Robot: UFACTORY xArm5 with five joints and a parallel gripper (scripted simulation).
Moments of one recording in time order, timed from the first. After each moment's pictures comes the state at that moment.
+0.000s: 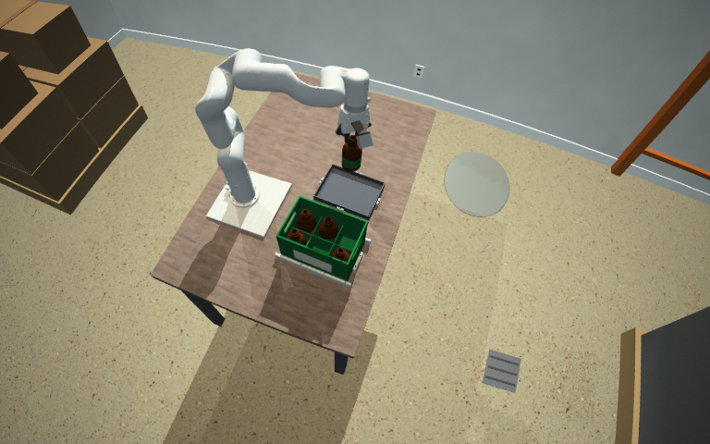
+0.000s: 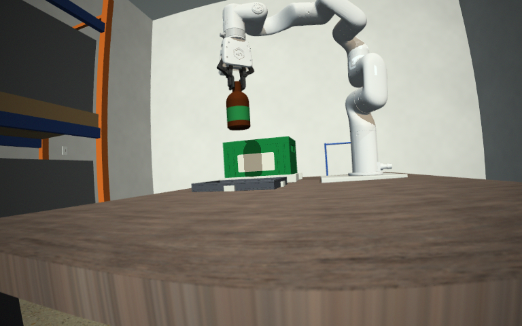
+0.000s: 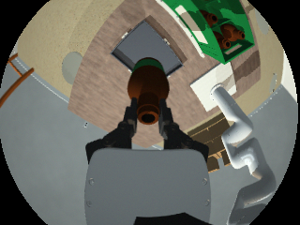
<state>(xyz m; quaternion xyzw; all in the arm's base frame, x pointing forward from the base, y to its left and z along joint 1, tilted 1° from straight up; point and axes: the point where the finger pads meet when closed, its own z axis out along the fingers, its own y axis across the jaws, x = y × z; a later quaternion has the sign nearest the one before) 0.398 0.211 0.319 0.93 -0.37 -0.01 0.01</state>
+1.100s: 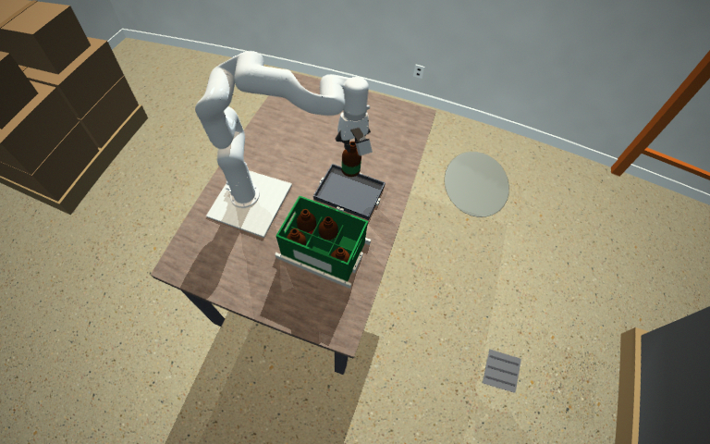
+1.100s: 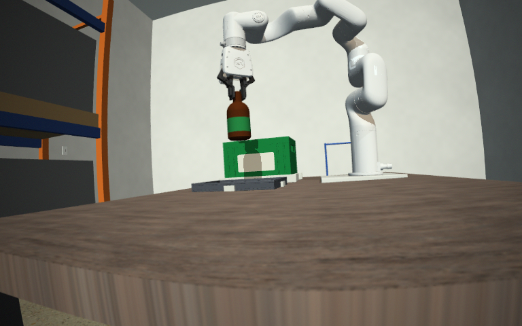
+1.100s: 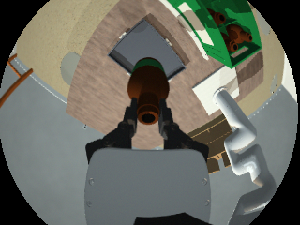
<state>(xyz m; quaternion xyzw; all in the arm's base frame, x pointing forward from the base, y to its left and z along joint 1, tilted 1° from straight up) 0.397 0.211 0.284 0.93 -0.37 -0.01 0.01</state>
